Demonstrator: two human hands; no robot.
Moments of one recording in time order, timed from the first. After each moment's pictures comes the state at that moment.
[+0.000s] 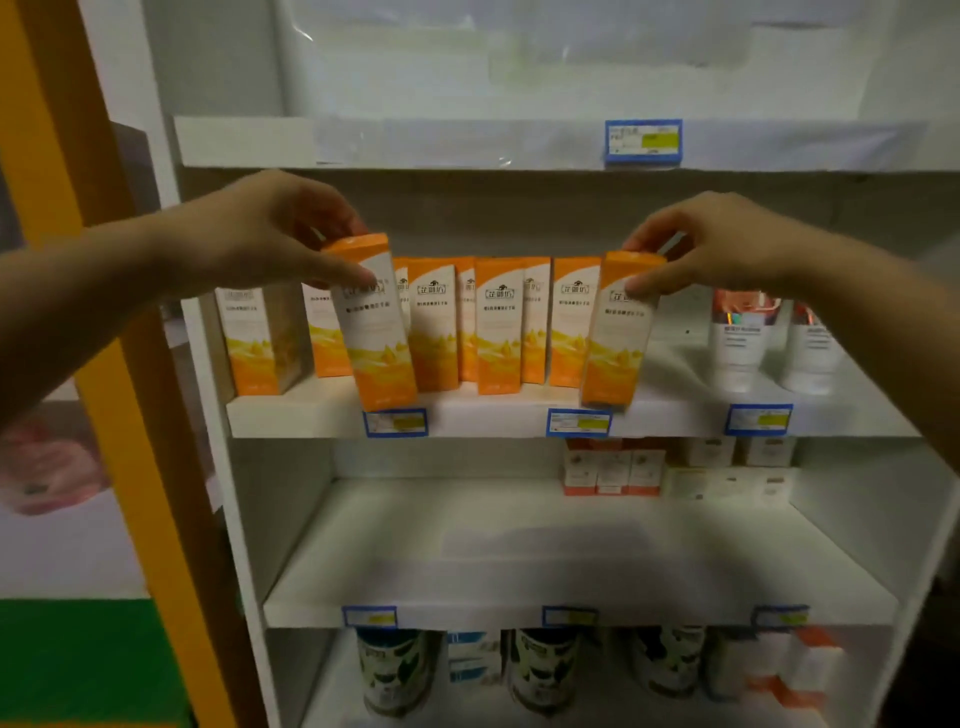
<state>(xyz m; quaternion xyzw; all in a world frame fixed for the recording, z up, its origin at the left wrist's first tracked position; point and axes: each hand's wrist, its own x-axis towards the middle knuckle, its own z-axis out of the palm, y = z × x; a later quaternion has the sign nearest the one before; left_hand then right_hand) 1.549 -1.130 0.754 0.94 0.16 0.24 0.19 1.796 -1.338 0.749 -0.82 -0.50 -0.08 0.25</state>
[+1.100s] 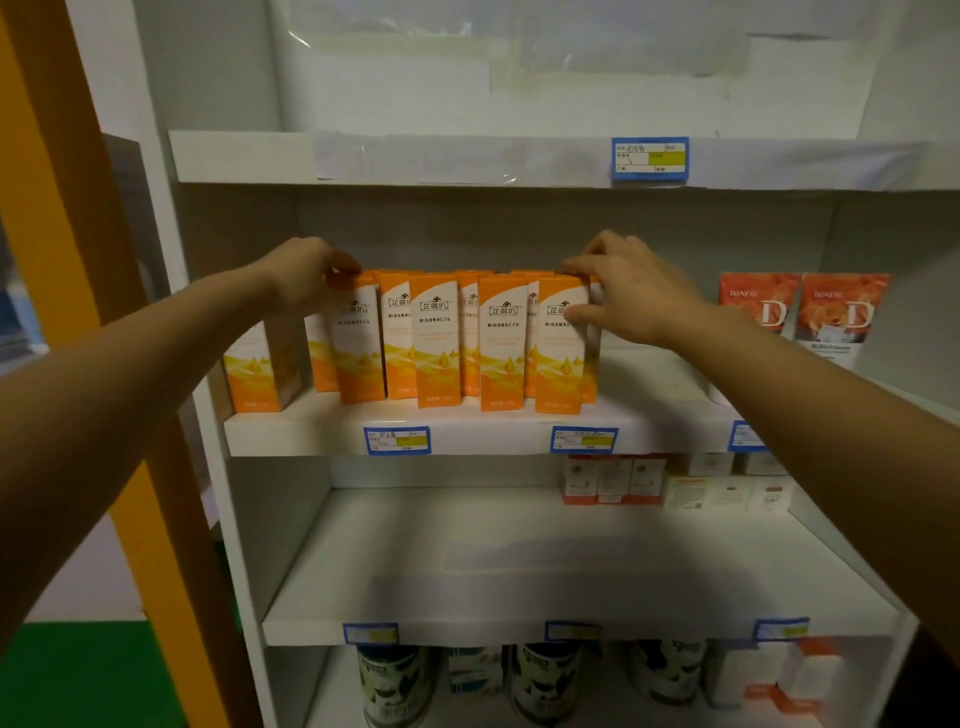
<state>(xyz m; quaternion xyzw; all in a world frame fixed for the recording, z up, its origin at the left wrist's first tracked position) 1.611 -1.045 0.739 0.94 0.26 0.23 0.00 1.808 -1.269 0.724 -0.83 -0.49 -0.26 0.12</state>
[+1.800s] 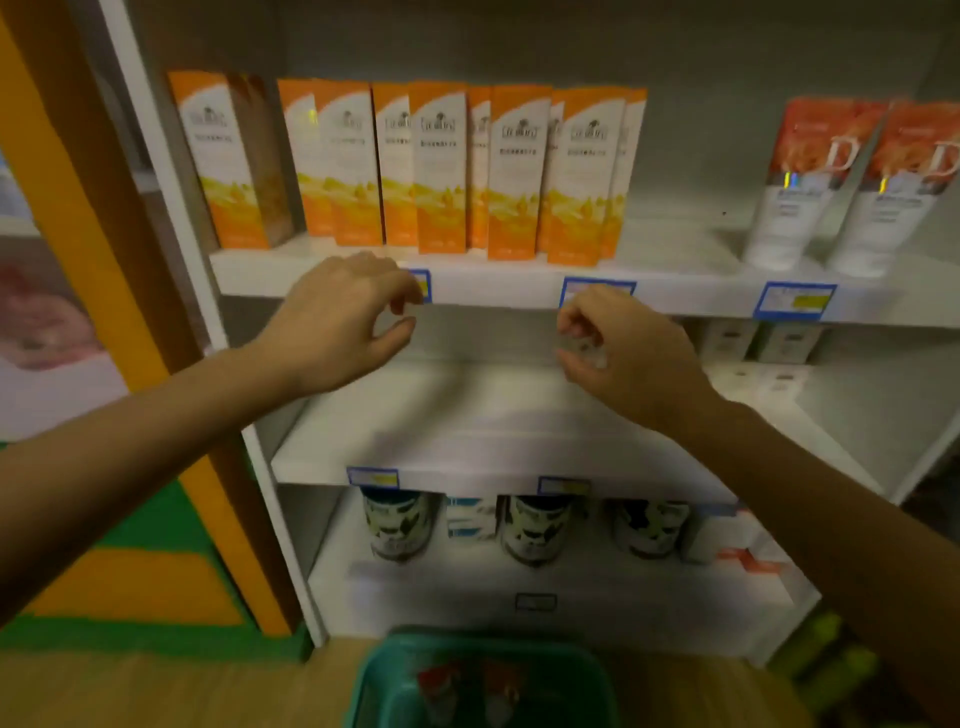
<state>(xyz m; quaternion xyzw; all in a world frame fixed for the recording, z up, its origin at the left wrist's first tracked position) 1.579 -1.121 0.590 0.95 0.09 0.30 -0.10 1.765 -1.310 0.562 -0.74 -0.58 -0.23 0.26</state>
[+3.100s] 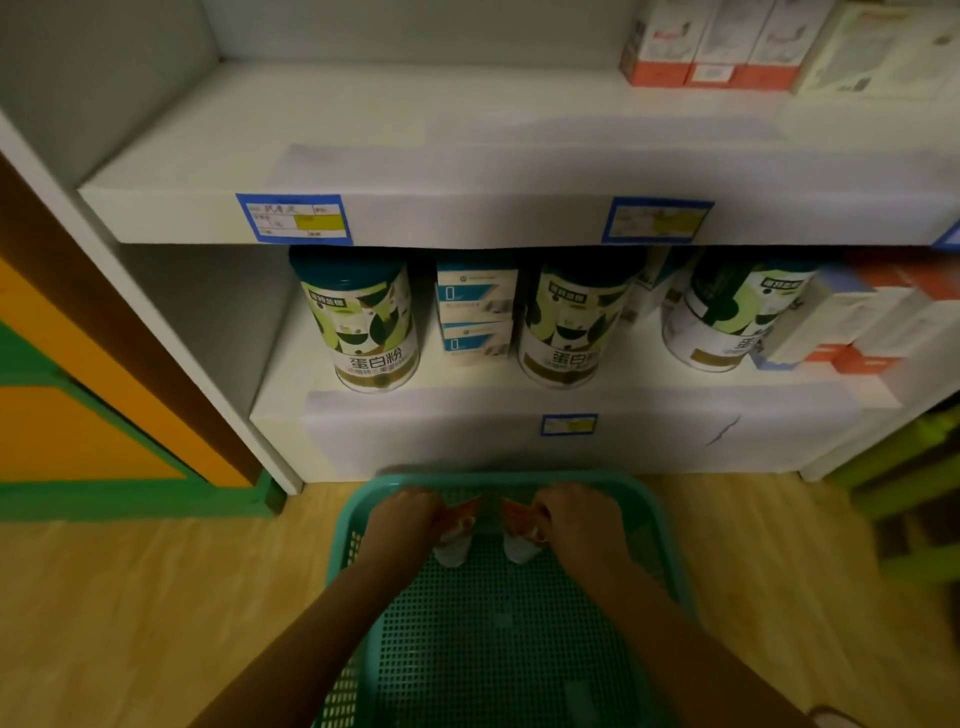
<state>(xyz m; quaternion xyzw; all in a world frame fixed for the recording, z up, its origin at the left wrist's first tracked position) 1.582 -1.165 0.099 0.93 0.29 -0.11 0.18 1.707 -1.309 0.115 -0.90 -0.40 0.16 0.02</state>
